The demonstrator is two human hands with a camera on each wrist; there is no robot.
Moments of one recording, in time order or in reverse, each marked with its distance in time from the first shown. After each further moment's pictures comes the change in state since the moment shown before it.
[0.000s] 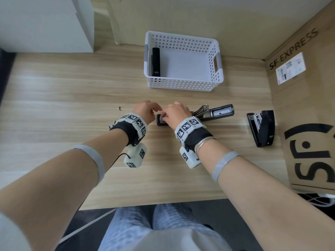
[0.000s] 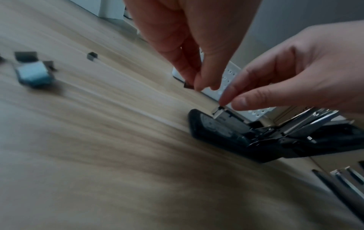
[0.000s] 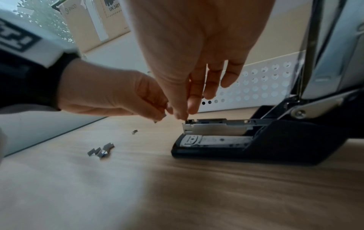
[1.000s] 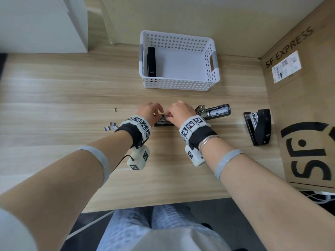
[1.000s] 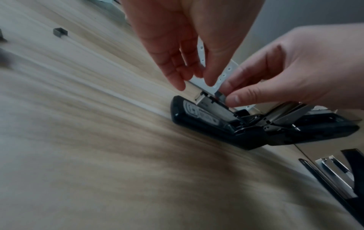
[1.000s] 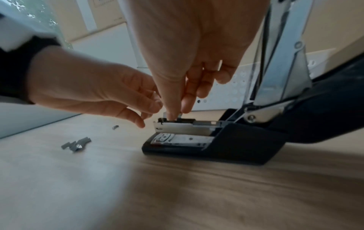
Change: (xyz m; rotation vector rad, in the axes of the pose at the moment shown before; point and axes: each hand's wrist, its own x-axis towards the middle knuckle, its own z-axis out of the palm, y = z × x) left_hand 0.010 0.011 0.020 -0.038 -0.019 -0.043; right_hand 0.005 0.023 0.001 -0.018 -0.028 0.090
